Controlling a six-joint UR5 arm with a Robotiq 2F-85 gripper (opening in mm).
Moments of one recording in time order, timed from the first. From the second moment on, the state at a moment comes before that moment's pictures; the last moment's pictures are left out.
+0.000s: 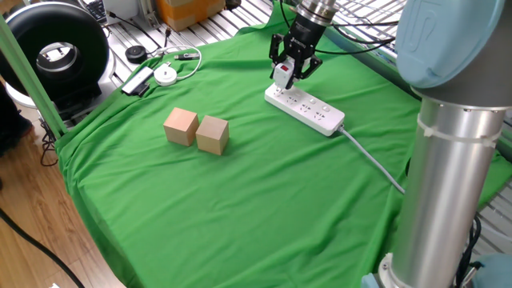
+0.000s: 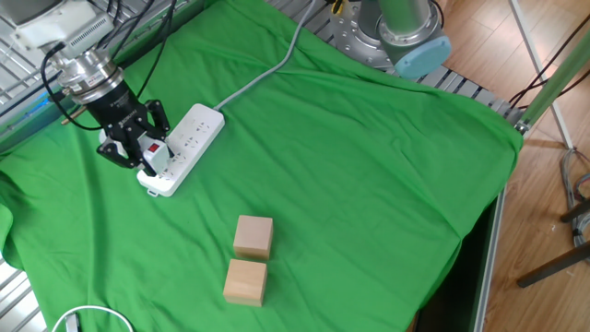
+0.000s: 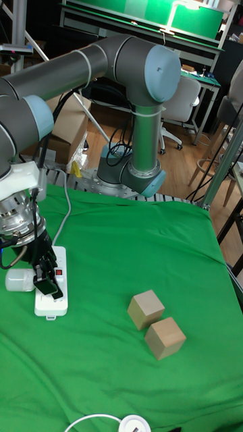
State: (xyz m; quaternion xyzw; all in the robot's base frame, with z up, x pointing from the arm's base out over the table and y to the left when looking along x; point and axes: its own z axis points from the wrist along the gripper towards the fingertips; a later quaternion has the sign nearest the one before) arm 0.604 -0.103 0.056 -0.75 0.61 0.17 0.20
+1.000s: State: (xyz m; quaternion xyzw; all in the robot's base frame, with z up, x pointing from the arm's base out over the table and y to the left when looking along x) arm 0.599 -0.104 0.051 -0.74 0.62 0.18 0.19
